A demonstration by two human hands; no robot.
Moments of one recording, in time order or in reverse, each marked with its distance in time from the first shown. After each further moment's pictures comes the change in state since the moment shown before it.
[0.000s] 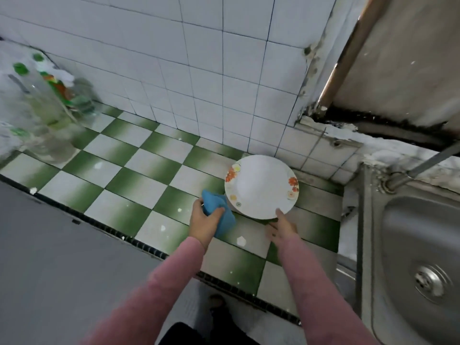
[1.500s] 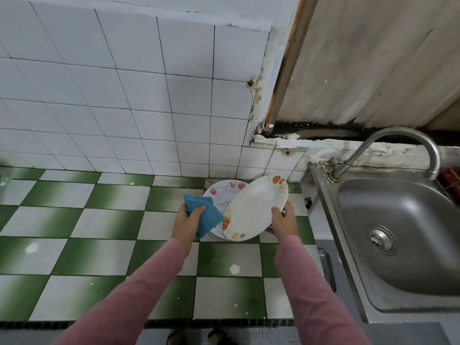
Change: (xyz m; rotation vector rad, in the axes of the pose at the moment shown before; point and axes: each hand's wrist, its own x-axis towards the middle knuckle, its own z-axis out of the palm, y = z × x) left_hand 0.095 0.054 -0.002 -0.021 -0.390 -0.007; right_hand -0.048 -0.049 0.020 -0.120 0.307 -0.467
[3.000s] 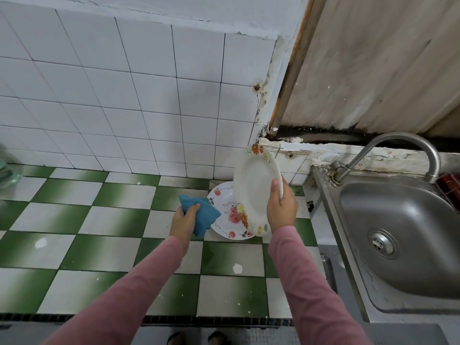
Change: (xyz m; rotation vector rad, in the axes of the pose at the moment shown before) left_hand -0.002 0.004 -0.018 -0.061 0.044 -0.036; right_hand -0.045 -0.054 0.023 -0.103 0.134 -0.469
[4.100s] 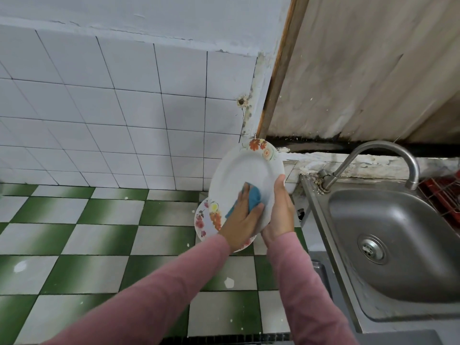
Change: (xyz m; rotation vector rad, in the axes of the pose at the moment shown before) left_hand -0.051 0.032 0.116 0.622 -0.593 0.445; right_hand 0.001 -0.045 -0.020 0.897 -0.143 0.380
